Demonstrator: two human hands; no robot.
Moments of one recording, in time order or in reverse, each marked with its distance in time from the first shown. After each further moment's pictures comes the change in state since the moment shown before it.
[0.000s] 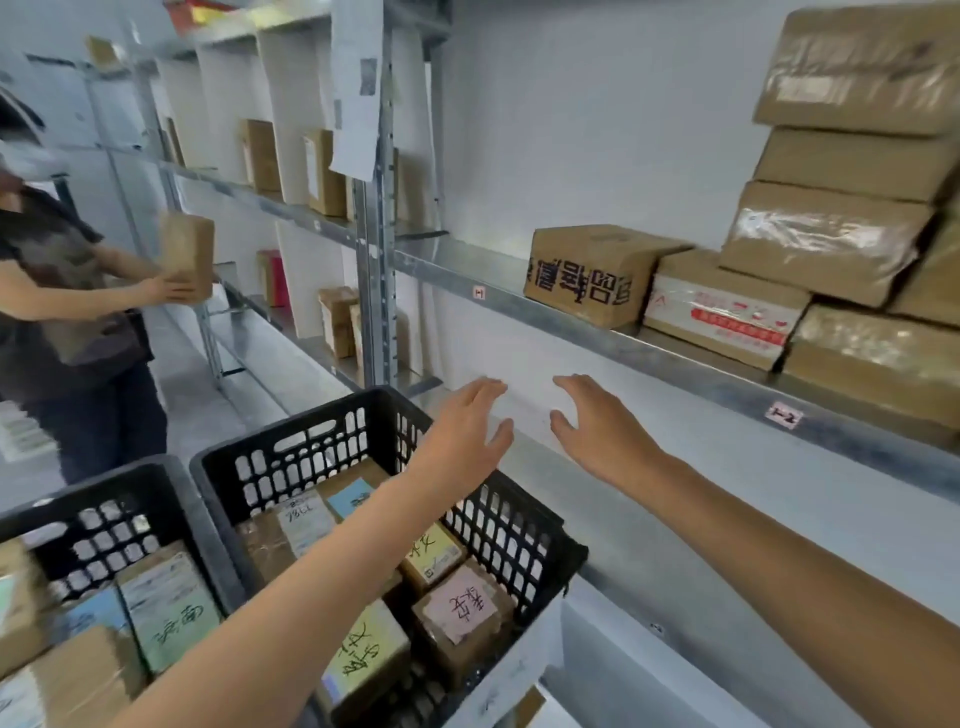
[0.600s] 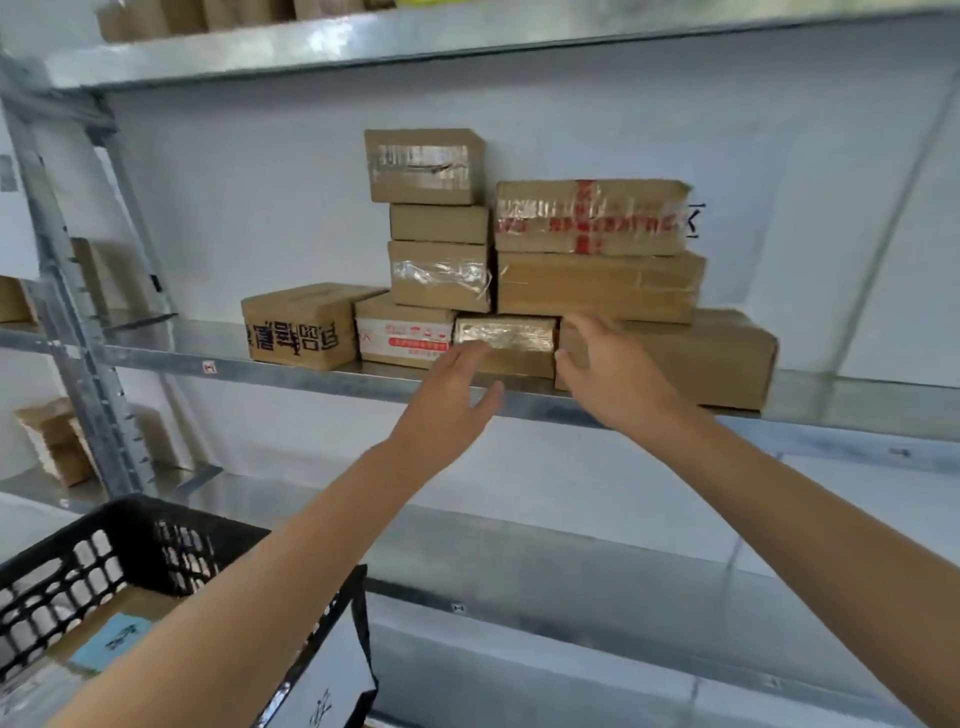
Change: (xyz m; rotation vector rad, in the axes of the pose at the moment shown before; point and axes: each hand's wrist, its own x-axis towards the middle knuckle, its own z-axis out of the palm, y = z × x) left_hand 0.019 0.248 0.064 -0.237 -0.103 0.468; right_hand -0.189 0.110 -0.215 -0.140 0.484 0.318
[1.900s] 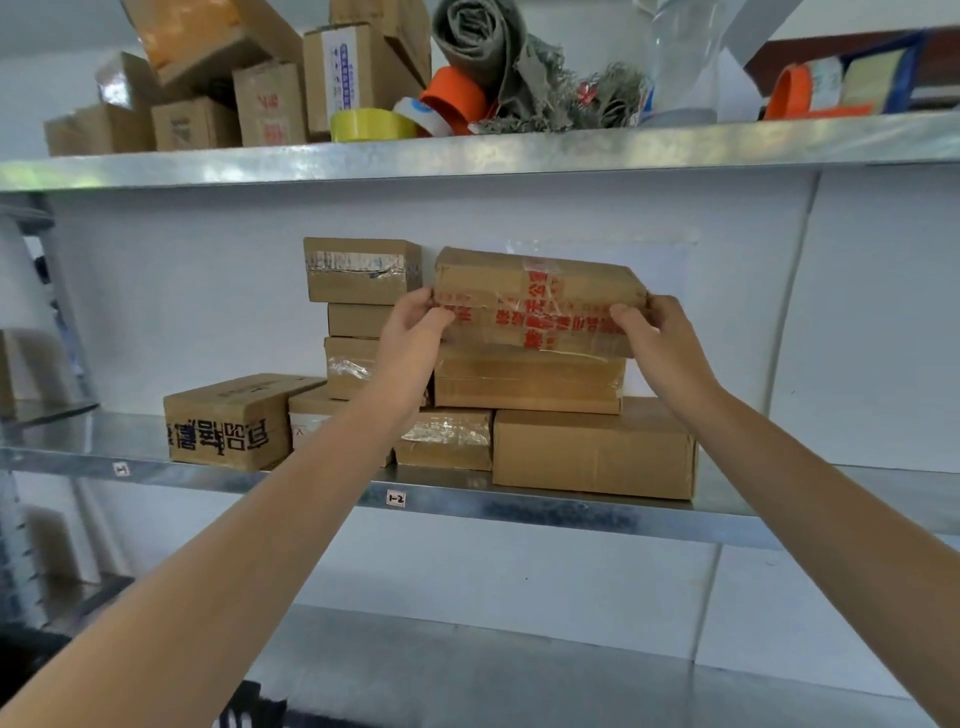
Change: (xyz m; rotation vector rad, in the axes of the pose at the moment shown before) left_hand 0.119 0.081 -0.040 -0.904 0.229 -0.219; right_hand 0.058 0.062 -0.113 0.626 0.366 0.236
